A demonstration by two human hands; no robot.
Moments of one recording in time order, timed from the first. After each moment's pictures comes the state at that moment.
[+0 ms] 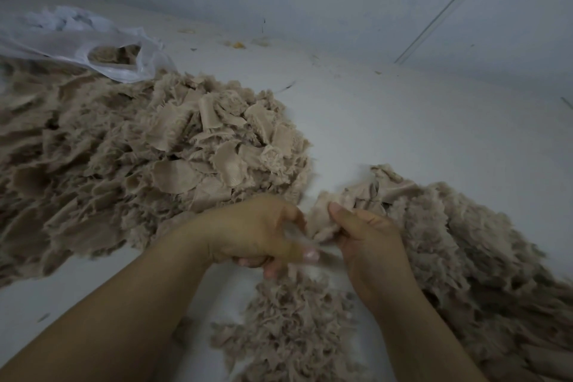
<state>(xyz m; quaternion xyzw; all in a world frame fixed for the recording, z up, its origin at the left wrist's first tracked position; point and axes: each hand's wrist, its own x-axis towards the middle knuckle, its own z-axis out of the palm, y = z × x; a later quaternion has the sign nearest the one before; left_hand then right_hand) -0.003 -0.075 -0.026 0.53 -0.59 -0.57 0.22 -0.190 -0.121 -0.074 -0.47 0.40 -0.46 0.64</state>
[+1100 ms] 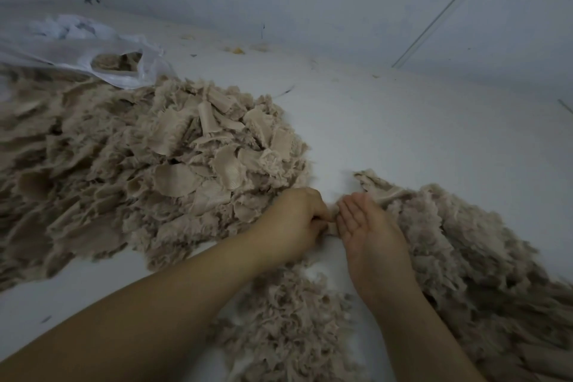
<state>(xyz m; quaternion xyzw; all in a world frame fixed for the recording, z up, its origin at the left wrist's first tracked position) -0.049 -0.107 -0.050 0.56 -0.75 -0.14 0.31 -0.189 -0.126 -0.064 -0.31 0.39 -0.51 0.70</state>
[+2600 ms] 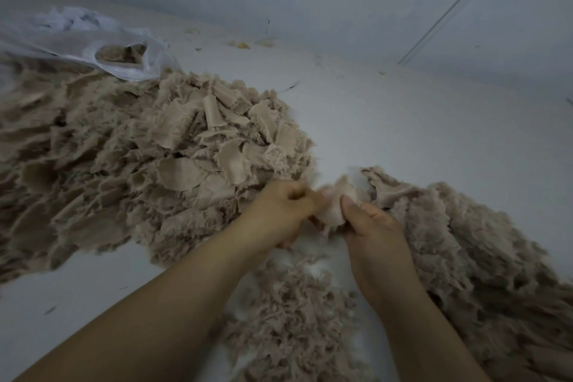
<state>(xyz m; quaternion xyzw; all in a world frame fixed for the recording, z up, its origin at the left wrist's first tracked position) -0.042 -0.083 -0.034 0.57 -0.45 -0.49 0.48 -0.190 -0.122 -0.070 -0.49 0.40 -0.46 0.63</state>
